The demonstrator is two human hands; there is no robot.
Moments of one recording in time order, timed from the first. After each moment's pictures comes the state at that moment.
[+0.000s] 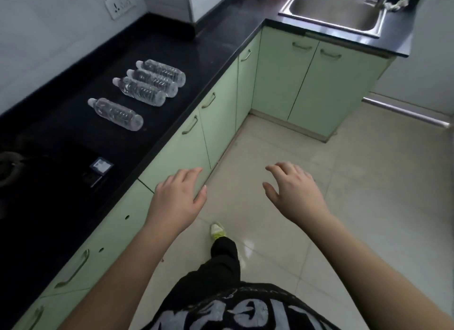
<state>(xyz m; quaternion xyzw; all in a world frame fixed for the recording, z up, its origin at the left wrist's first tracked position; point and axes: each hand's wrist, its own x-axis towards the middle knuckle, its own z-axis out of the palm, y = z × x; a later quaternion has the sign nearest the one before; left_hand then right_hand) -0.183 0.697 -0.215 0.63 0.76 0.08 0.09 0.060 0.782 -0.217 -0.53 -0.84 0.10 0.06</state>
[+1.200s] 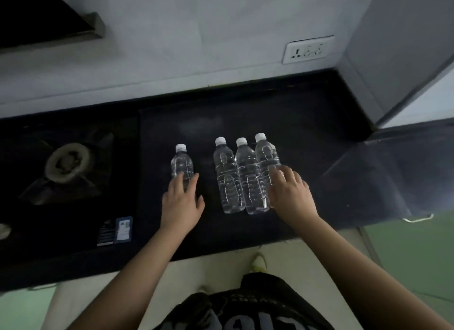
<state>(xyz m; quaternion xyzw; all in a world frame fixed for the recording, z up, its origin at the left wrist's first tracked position) -0.451 0.980 -0.307 0.18 0.98 0.07 0.07 -0.360 1.236 -0.277 -0.16 -0.98 0.15 0.00</state>
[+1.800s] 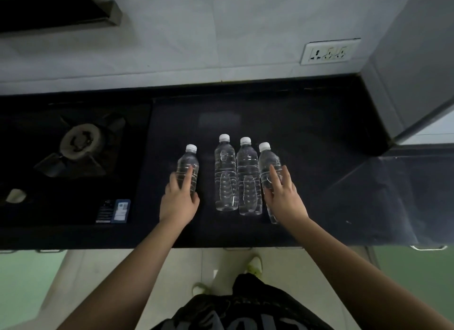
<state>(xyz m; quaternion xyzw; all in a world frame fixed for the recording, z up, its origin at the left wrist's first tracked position) -0.439 0.995 -0.330 0.04 0.99 0.09 0.10 -0.372 1.266 -0.324 -0.13 -0.95 0.26 -0.10</state>
